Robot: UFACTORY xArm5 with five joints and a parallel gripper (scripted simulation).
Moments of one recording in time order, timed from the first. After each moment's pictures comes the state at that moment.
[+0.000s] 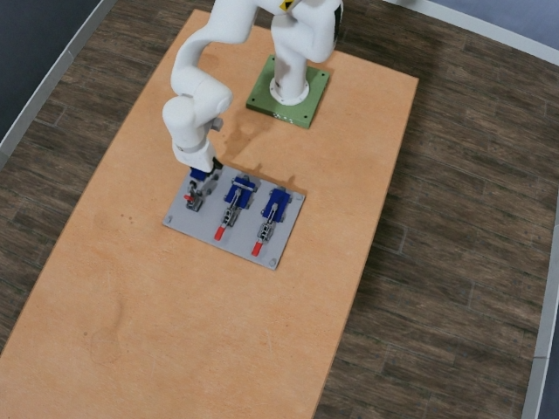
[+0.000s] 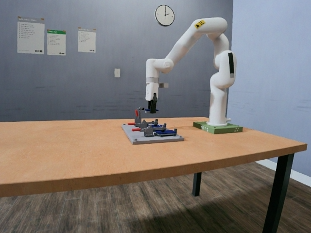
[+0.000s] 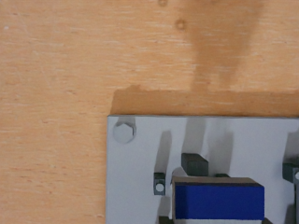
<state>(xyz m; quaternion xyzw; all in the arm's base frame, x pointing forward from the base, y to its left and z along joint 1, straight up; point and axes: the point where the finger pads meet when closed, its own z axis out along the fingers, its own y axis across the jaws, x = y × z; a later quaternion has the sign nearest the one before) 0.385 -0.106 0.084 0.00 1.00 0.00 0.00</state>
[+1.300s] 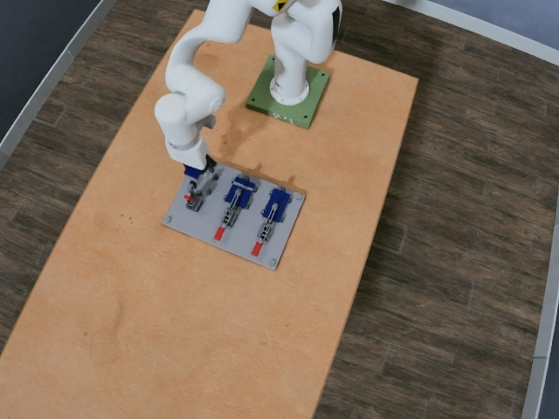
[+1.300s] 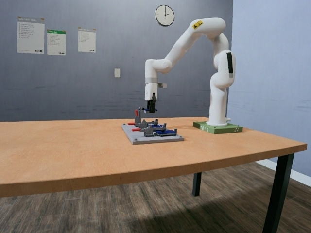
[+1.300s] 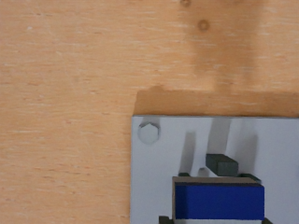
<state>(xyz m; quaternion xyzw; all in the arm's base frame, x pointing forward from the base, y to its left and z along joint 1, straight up) 0.385 -0.126 0.084 0.00 1.00 0.00 0.00</state>
